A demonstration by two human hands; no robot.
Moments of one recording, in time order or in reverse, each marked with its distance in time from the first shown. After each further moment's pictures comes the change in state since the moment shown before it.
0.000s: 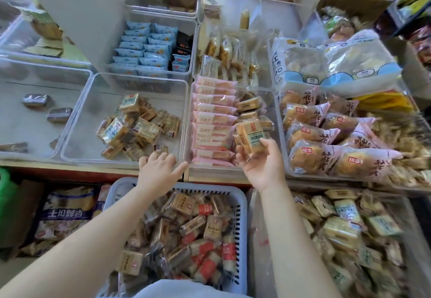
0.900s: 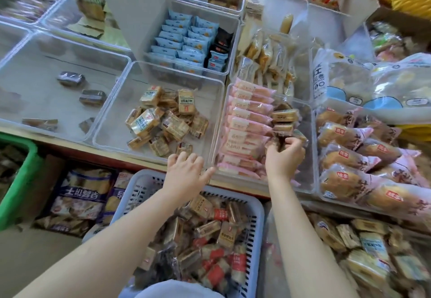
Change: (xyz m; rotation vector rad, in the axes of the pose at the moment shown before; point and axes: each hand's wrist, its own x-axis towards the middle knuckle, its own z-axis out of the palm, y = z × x) left_hand -0.002 -0.011 0.010 -0.017 0.080 0.084; right_hand 0.081 0.039 0.023 -1.259 0.599 -0.690
